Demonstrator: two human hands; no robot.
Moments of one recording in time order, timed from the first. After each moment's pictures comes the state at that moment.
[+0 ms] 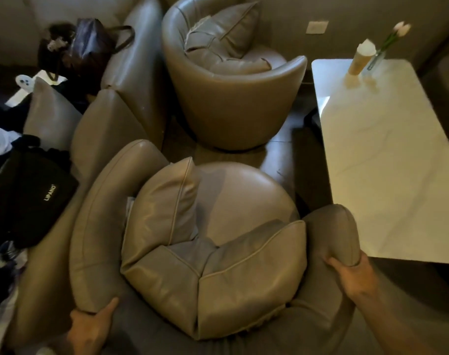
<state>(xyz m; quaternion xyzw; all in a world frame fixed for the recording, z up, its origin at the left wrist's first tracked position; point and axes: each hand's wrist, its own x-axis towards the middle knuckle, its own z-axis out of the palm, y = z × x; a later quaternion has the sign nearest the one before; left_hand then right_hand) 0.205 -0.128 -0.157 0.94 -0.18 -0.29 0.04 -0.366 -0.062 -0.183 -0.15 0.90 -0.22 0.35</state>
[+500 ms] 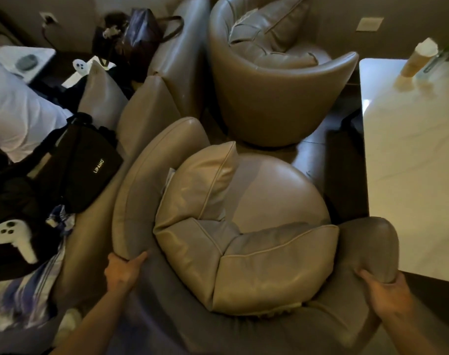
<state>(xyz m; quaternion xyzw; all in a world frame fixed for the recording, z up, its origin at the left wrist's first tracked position) 0.218 -0.165 -0.151 0.92 -0.24 -0.31 0.10 -0.350 -0.054 -0.188 -0.10 0.91 -0.21 0.34</state>
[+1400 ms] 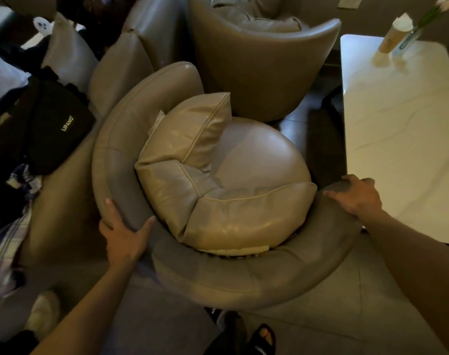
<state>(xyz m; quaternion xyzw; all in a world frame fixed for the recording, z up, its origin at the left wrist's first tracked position) 0.169 -0.118 -0.164 0.85 -0.41 -0.28 0.16 -0.373 -0.147 -0.176 -0.39 0.88 -0.03 0.26</state>
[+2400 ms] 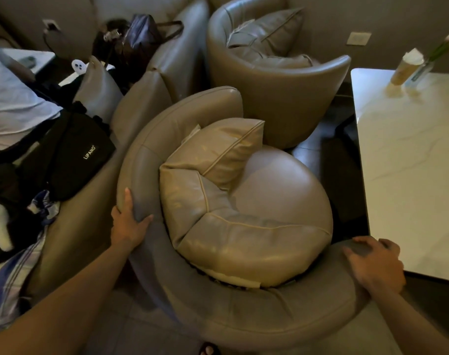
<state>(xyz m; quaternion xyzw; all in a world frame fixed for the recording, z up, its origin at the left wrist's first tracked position) 0.203 -0.225 -0.178 0.82 -0.50 -0.26 0.11 -0.326 -0.079 -0.189 -0.35 0.91 -0.09 0.21</state>
